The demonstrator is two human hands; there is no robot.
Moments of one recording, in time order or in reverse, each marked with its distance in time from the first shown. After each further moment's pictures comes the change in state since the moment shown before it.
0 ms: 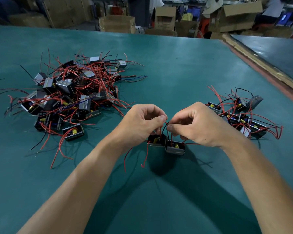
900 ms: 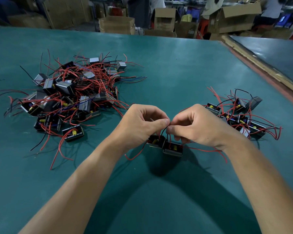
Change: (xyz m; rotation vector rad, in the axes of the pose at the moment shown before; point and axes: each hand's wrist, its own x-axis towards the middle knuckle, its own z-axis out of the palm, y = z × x) left_hand 0.001 -0.001 -0.001 -0.015 0.013 0.047; right_hand -0.001 0.000 0.000 0.169 -0.072 0.033
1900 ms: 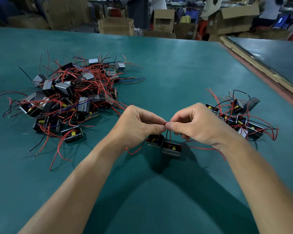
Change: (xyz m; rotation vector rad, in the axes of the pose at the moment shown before) left_hand -0.001 -0.001 -0.006 -0.011 -0.011 -0.087; right_hand 0.003 0.006 -0.001 0.044 0.098 0.022
